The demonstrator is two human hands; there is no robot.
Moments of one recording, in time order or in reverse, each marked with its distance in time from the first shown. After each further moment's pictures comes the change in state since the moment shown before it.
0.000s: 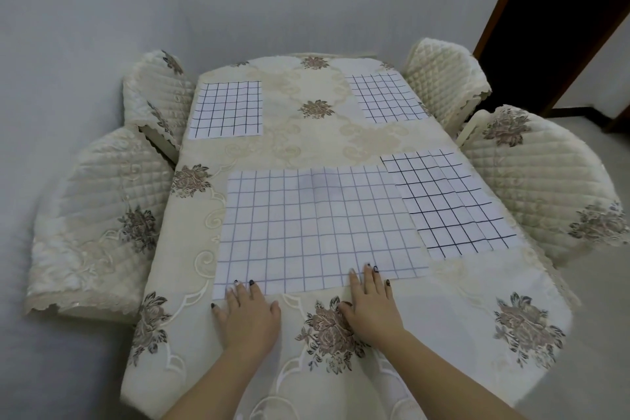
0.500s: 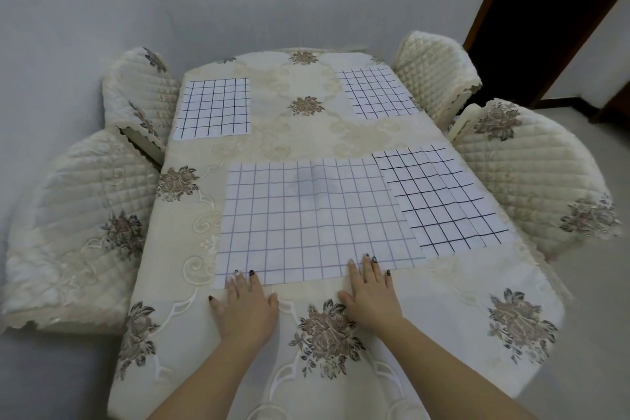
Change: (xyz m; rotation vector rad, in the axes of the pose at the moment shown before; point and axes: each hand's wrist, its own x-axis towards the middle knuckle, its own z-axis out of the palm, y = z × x) left_hand 0.022 0.013 -0.009 -0.022 -0.036 0.045; right_hand 0.019 0.012 -0.012 0.032 -0.002 0.031
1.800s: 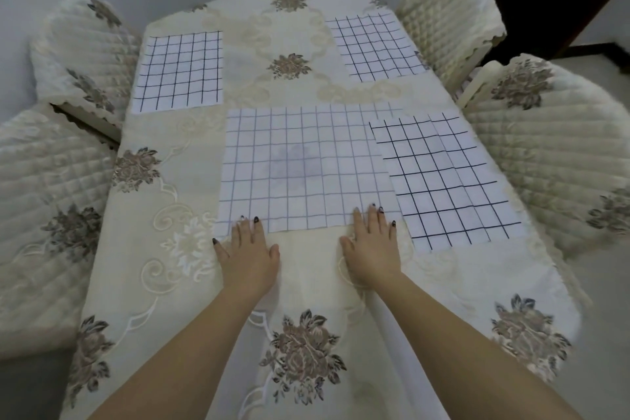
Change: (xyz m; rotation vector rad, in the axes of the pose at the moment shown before) left_hand 0.089 0.070 -0.012 0.004 0.104 0.089; right_hand 0.090 0.039 -0.035 0.074 0.158 0.070
